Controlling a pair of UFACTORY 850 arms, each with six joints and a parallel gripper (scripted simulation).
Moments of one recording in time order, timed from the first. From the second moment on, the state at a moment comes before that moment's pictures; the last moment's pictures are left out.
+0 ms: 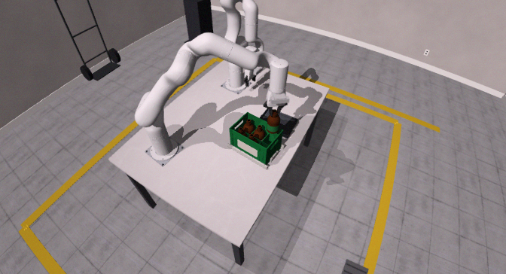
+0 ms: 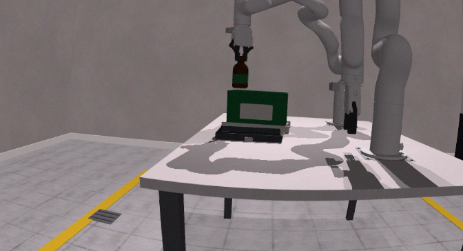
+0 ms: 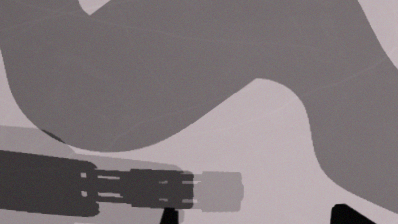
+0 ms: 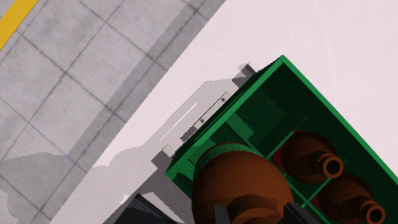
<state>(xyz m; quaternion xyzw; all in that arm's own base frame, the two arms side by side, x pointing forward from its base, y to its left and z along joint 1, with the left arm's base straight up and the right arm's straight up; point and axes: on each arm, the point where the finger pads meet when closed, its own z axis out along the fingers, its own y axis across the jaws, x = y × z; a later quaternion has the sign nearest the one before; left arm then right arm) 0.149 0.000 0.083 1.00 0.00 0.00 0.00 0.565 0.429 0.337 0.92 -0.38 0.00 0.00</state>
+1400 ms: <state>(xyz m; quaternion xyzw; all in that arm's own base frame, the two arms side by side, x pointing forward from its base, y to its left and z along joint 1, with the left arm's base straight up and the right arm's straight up) 0.149 0.000 0.083 1.00 0.00 0.00 0.00 0.557 0.447 0.337 0.92 -0.38 0.00 0.00</state>
